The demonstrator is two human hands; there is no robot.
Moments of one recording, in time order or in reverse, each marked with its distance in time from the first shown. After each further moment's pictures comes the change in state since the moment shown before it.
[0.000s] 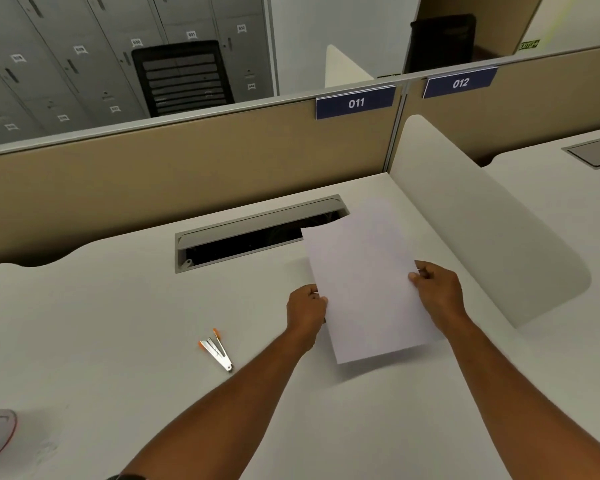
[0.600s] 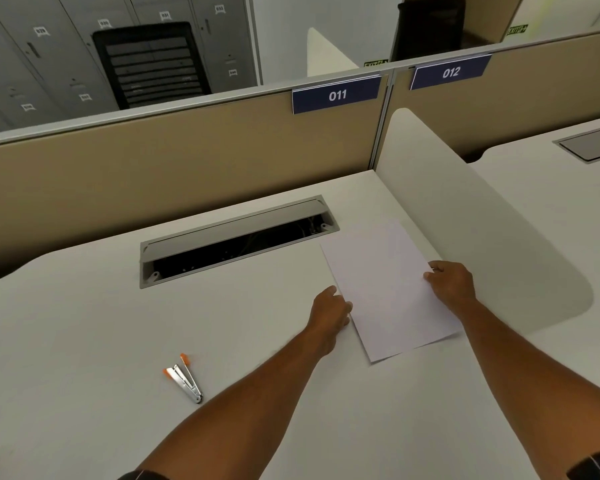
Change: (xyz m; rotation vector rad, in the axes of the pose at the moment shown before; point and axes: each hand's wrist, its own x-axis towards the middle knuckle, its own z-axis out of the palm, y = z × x) left_hand 0.038 0.013 0.080 -0.129 -0.248 -0.222; right_hand 0.103 0.033 -0.032 -0.359 0.024 0.053
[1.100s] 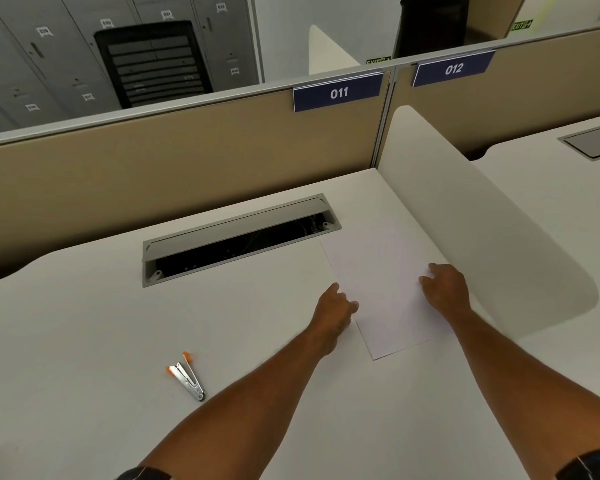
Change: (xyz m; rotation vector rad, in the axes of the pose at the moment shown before) left_hand 0.000 -0.001 -0.001 0.090 -0.074 0.018; right_hand -0.001 0.013 0.020 -0.202 0.001 -0.107
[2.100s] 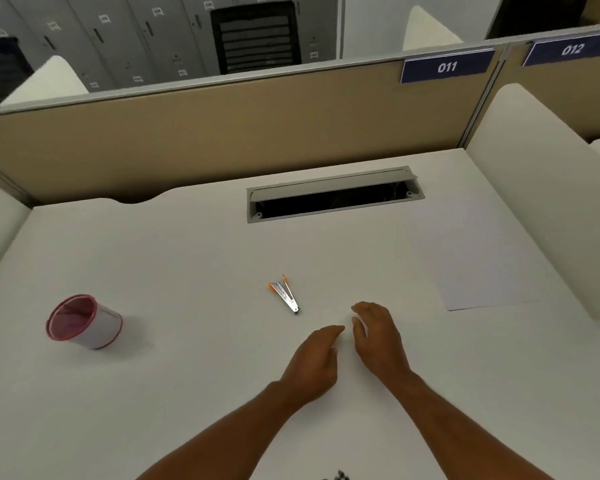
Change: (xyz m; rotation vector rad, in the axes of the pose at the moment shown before) left_hand -0.168 -0.183 -0.161 0.807 0.212 0.495; right_hand -0.296 -0.095 0.145 0.133 -0.098 -0.657
